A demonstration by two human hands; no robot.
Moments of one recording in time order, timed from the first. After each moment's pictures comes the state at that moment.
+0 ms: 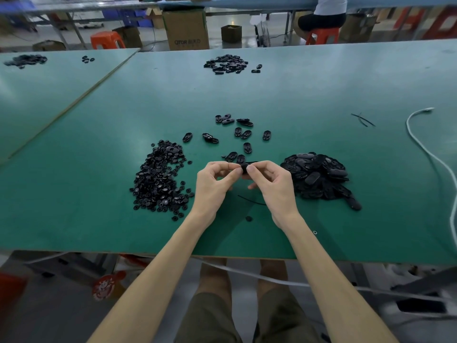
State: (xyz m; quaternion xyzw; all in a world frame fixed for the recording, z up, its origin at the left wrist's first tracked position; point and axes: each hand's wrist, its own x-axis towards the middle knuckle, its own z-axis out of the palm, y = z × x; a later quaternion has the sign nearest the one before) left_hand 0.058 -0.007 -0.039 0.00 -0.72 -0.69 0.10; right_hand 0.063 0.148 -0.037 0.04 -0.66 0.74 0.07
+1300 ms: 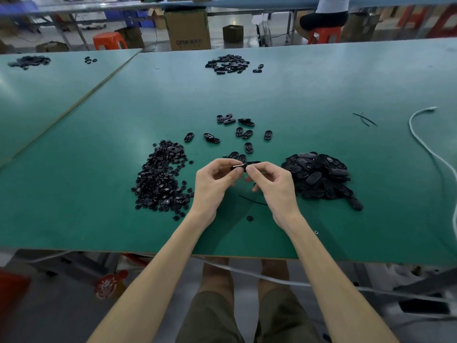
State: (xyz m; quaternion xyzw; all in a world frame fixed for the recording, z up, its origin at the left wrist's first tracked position) left_hand 0.062 -0.009 -0.037 -0.05 -0.67 -0.73 0.08; right_hand 0.063 0.150 -0.040 0.04 -0.69 0.72 0.07
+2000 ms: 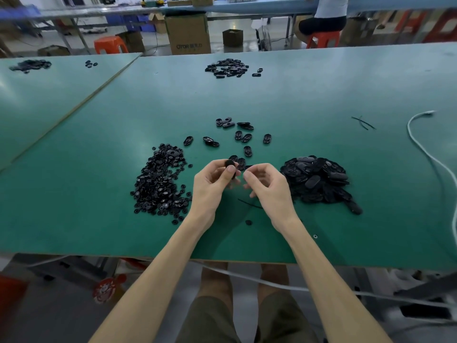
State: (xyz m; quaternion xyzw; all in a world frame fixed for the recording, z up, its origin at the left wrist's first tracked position) left_hand 0.063 -0.008 -0.034 -0.05 -0.66 -0.75 0.09; right_hand 0.061 0.149 -0.043 0.04 -0.72 0.69 0.06
